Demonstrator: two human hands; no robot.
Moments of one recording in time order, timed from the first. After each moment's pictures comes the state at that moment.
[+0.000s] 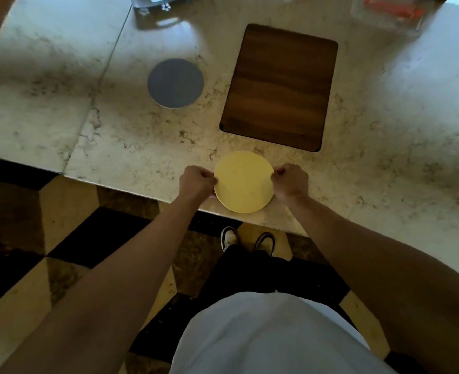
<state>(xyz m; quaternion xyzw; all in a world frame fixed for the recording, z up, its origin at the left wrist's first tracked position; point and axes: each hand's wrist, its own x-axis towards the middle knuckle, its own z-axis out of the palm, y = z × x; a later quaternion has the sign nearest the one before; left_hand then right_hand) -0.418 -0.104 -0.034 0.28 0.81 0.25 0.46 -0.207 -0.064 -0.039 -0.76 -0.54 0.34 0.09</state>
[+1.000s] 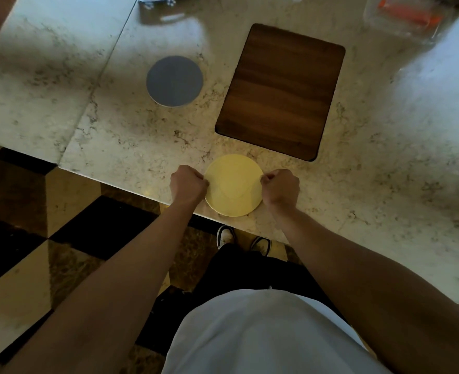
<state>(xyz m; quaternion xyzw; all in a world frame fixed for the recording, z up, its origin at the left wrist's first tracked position) -0.399 -0.095 -0.026 0.31 0.87 0.17 0.34 -0.208 -0.057 -0.038 -0.77 -0.53 0.33 0.13</state>
